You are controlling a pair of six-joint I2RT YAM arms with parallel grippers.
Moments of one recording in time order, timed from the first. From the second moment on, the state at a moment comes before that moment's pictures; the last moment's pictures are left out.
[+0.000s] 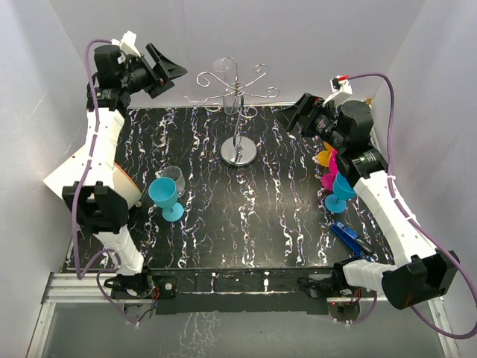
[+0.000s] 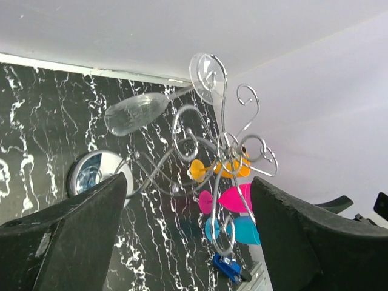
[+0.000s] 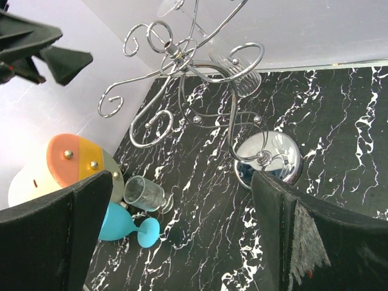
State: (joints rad) left arm -0.02 1.78 1.97 -0.48 0.62 -0.72; right arm 0.26 1.19 1.23 -0.11 -0.30 0.56
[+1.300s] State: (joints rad) left arm -0.15 2.34 2.40 -0.08 0.67 -1.24; right arm 0.26 1.22 1.25 -0.11 -0.28 0.52
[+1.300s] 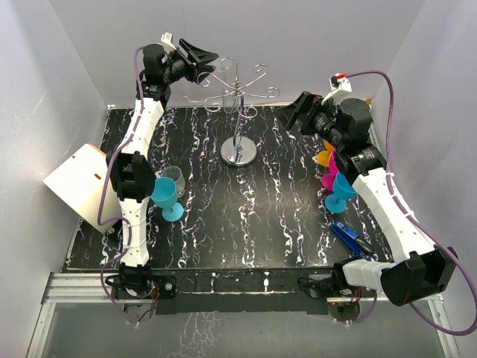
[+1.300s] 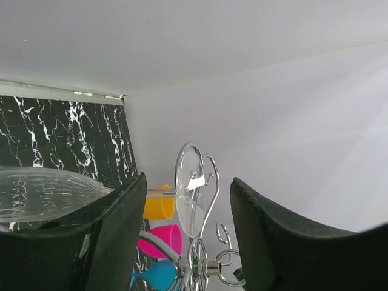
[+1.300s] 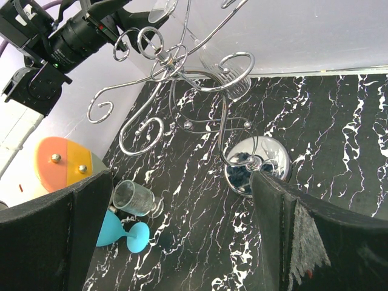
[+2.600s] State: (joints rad) left arm -0.16 2.35 2.46 -0.17 0.65 -1.26; right arm 0.26 1.22 1.25 -0.11 -0.28 0.52
